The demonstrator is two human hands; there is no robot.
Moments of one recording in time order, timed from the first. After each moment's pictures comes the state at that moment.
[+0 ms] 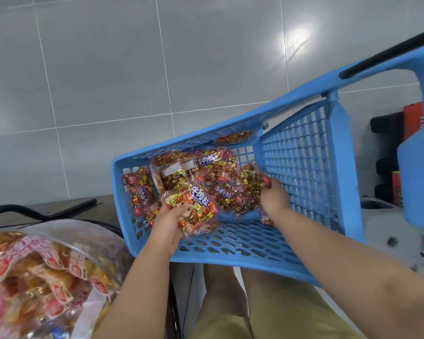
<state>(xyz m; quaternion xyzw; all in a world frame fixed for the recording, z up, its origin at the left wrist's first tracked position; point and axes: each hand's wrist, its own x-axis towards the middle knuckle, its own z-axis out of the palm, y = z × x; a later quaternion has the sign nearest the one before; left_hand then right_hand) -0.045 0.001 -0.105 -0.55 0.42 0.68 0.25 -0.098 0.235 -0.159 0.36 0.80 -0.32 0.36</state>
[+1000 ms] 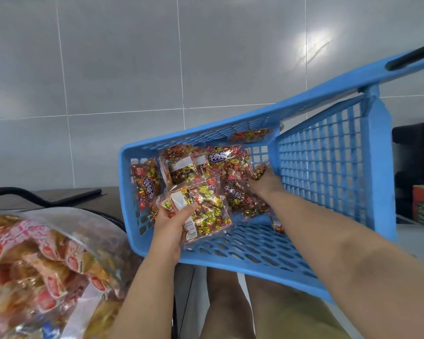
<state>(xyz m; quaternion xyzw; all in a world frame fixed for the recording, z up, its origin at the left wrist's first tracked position) -0.027 0.001 -0.105 -0.56 0.45 0.68 0.17 -0.126 0.208 -0.226 0.25 0.81 -0.20 0.49</state>
